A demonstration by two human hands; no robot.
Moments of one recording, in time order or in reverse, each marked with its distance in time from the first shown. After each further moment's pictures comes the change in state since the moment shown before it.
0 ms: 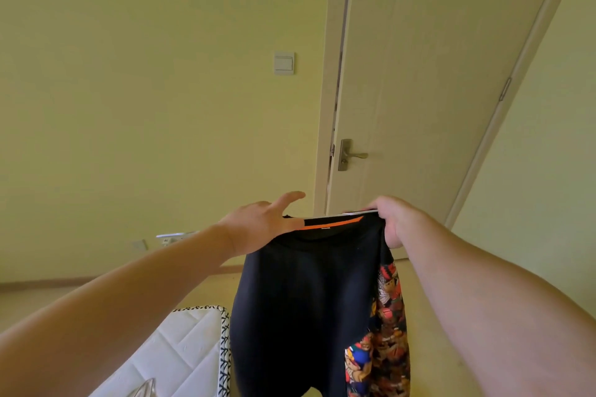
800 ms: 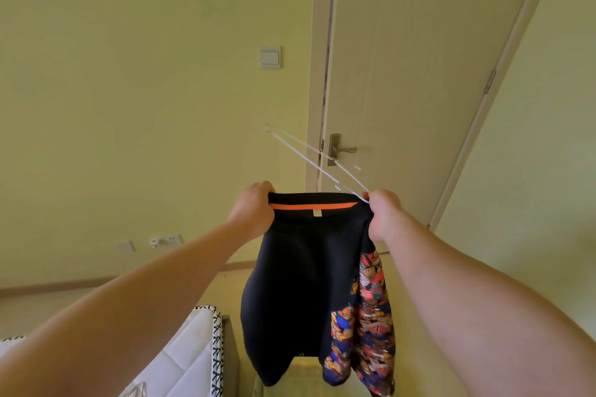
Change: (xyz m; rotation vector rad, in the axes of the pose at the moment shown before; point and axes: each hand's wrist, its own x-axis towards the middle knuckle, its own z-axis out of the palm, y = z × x) left_hand 0.042 0.002 0.023 -0.807 0.251 -0.819; right_hand 0.019 0.005 0.003 0.502 0.198 -0.114
